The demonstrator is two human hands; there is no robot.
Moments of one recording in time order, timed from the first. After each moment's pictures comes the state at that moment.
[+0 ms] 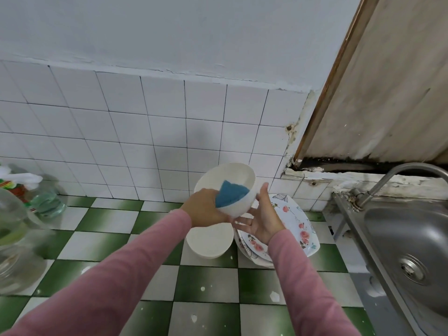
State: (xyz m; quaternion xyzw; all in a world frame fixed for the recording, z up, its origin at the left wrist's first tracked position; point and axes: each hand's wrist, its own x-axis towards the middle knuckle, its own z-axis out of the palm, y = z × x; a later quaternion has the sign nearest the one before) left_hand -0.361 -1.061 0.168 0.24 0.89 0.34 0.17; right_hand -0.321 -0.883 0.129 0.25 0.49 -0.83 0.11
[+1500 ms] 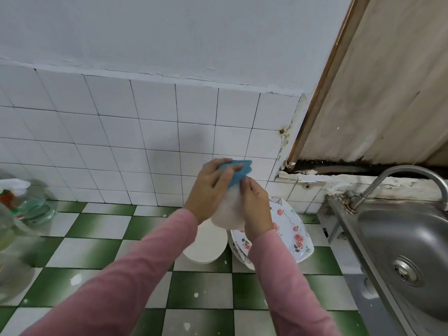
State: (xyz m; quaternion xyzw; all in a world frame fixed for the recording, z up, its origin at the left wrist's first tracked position) left_hand -0.368 -1.025 0.185 0.26 0.75 0.60 -0.06; right_hand -0.308 -0.923 0.200 0.17 0.64 -0.74 -0.13
